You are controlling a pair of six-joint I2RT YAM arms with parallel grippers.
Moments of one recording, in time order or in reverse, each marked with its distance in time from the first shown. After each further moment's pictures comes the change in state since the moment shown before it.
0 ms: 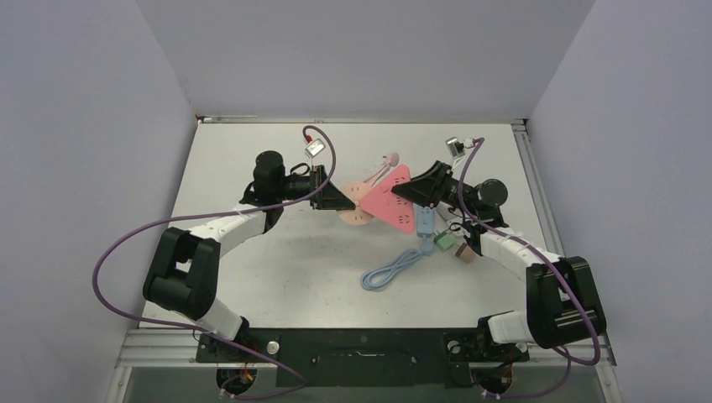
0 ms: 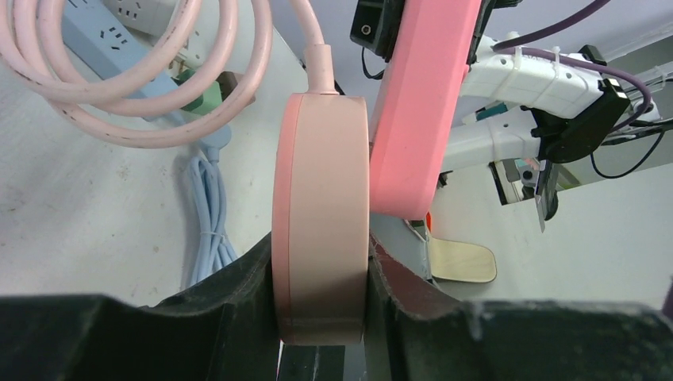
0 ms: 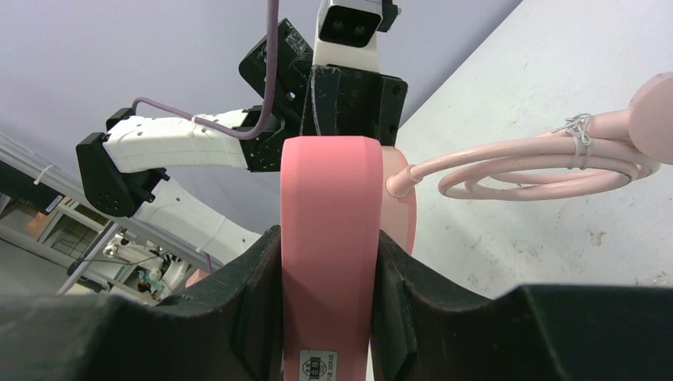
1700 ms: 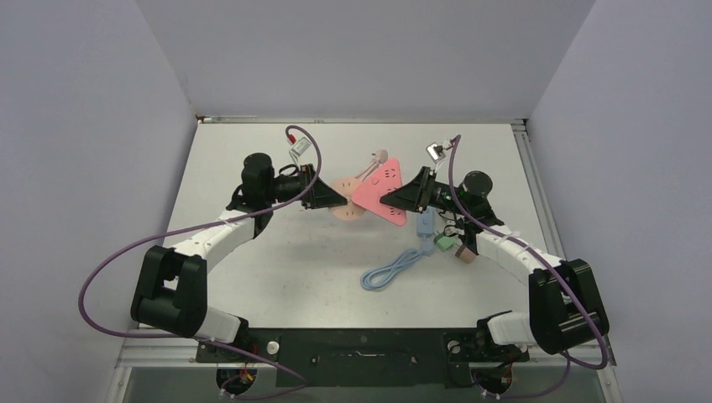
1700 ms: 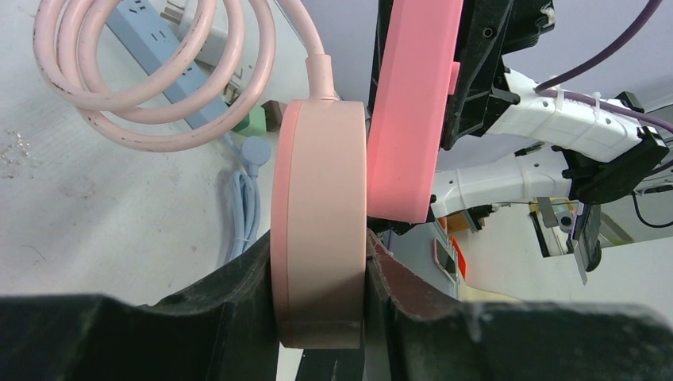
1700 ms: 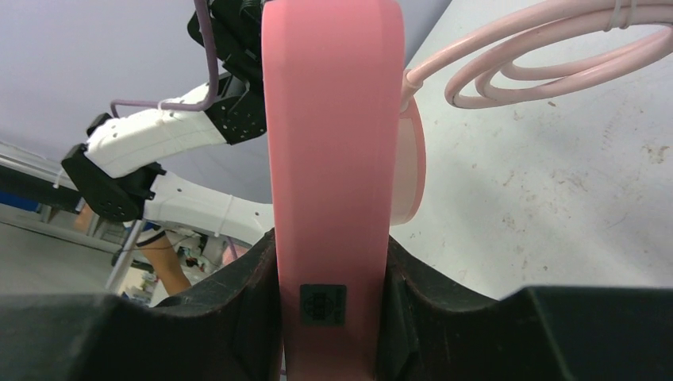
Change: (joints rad) left arm 0.050 -0.120 -0.045 -0.117 -0.126 0.080; right arm 0.074 -0.021 0.053 -0.313 -0.005 -0.020
